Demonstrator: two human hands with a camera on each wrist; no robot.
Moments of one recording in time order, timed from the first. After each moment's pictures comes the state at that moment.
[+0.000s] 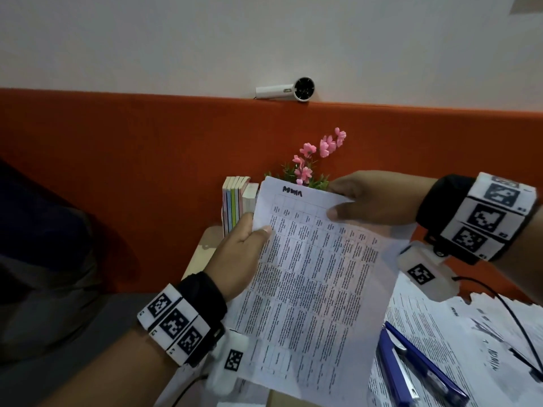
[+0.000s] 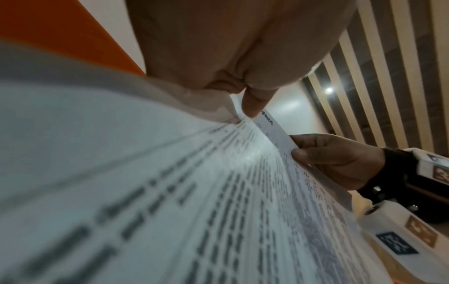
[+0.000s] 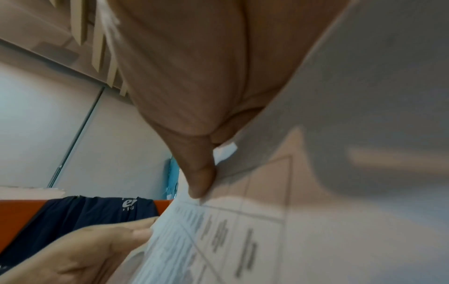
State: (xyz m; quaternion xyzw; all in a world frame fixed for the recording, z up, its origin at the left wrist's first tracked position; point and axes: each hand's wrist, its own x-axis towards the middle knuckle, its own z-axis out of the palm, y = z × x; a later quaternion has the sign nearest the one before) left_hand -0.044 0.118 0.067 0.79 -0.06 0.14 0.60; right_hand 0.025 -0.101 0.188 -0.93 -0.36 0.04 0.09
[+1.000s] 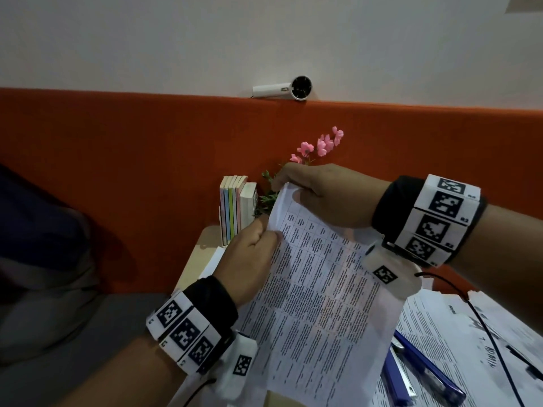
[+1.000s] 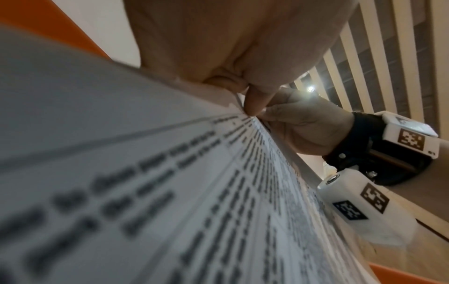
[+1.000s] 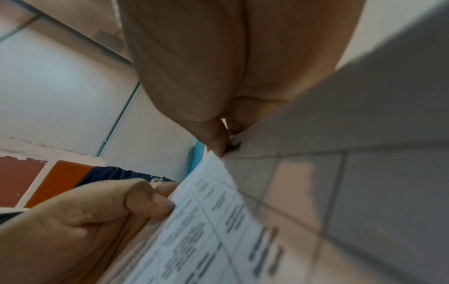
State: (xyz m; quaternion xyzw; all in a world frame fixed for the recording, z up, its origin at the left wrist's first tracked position) left_hand -0.049 0.097 0.071 0.80 -0.05 0.17 0.57; right_hand 0.017 -0.058 0.181 -0.89 -0.45 -0.07 0.09
